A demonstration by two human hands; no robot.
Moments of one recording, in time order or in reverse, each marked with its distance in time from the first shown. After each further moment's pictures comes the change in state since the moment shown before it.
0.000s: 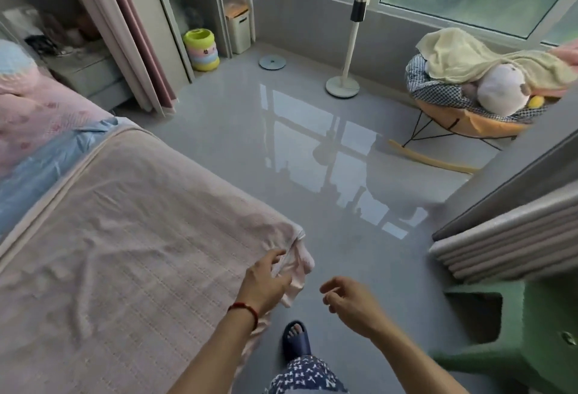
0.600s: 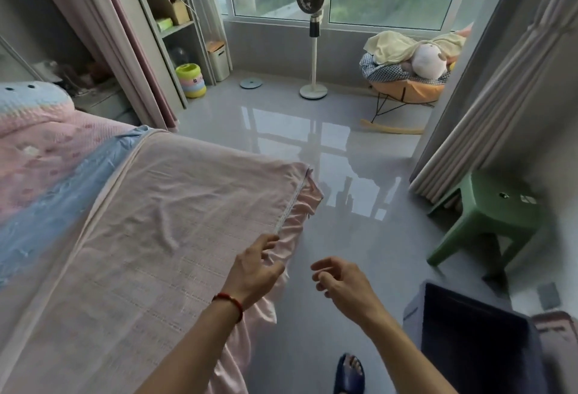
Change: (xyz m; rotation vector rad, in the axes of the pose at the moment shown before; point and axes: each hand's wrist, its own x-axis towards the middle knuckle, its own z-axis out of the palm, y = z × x) left_hand -0.381 -0.180 -0.089 0.177 -0.020 0.376; right_hand -0.345 0.011 0.308 0.357 0.316 -0.162
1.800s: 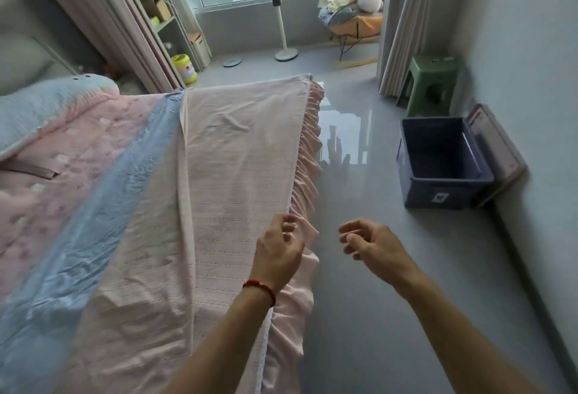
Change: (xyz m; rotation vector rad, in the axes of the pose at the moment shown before) left_hand -0.770 -0.231 -0.168 0.022 -0.026 0.179; right_hand -0.715 0.035 0.454 0.106 0.274 -0.030
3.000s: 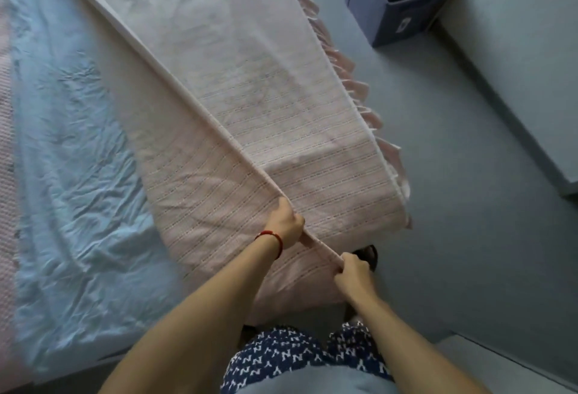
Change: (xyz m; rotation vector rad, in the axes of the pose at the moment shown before) left_hand -0.101 -0.494 -0.276 0.247 -0.813 -0.209; right_hand -0.197 -0.012 0.694 -0.296 0.131 0.900
